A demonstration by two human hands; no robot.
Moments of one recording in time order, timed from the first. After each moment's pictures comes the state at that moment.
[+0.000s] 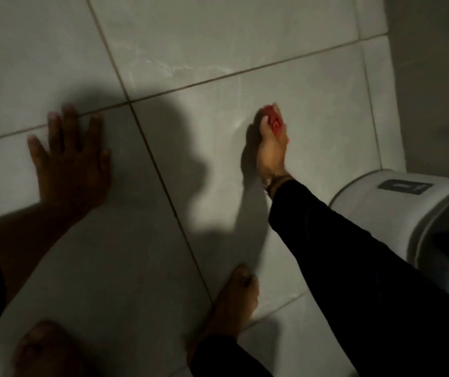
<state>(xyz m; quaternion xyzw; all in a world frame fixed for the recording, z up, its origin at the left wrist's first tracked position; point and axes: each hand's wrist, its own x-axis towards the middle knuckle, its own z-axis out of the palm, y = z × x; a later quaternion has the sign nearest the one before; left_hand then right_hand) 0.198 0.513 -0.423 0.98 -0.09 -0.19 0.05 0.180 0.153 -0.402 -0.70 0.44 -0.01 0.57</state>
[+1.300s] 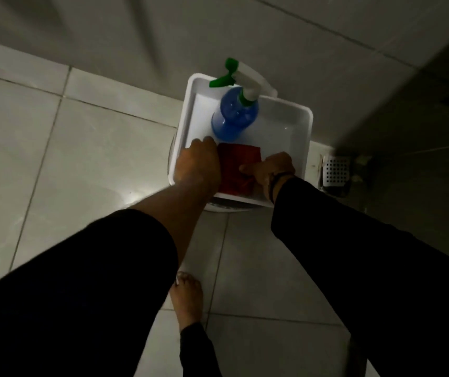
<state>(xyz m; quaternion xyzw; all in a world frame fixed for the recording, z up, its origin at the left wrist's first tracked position) -0.010 -0.078 -0.115 0.80 -0.48 -0.36 0.04 -0.152 -0.130 -0.126 -0.36 0.81 -0.04 0.46</state>
